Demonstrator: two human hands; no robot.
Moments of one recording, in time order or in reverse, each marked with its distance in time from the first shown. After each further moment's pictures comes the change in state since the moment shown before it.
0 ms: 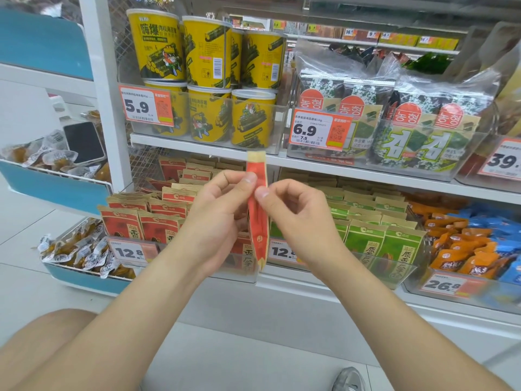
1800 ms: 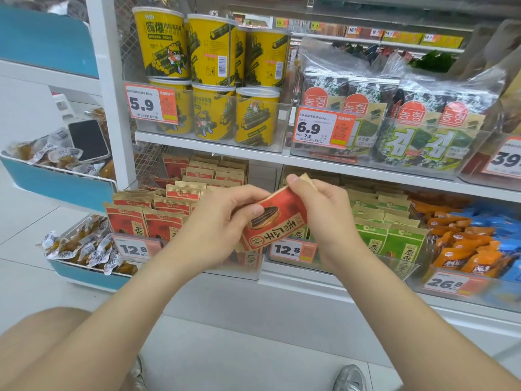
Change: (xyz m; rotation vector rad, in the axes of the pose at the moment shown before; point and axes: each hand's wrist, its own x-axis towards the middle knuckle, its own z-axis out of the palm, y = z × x) left_hand -0.004 0.002 -0.031 0.944 -0.277 0.343; right_hand 0.009 -0.008 -0.007 0.020 0.246 0.203
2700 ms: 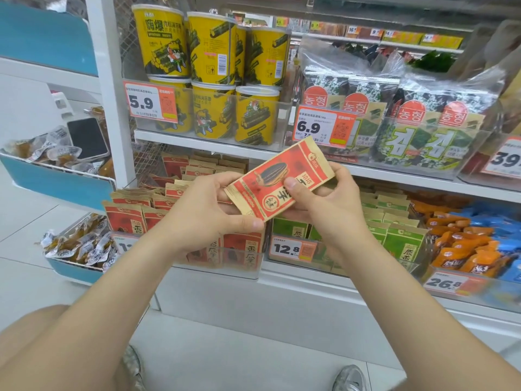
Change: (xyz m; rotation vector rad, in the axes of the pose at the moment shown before) left_hand 0.009 0.003 -0.018 -0.345 -0.048 -0.298; right_hand 0.001 -0.008 -0.012 0.219 -0.043 0.078
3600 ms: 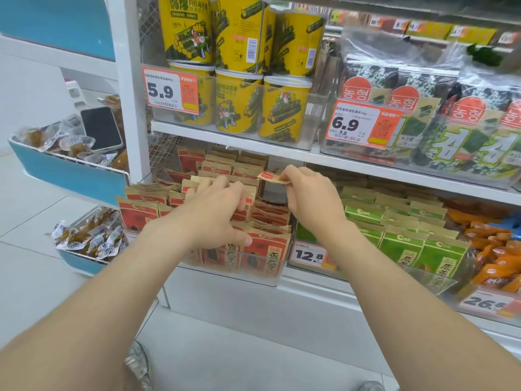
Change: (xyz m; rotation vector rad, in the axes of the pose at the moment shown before) left_hand 0.033 -0.038 -0.039 1.056 -0.091 -0.146; right_hand 0.103 0.073 0.032 -1.377 -0.110 -0.782
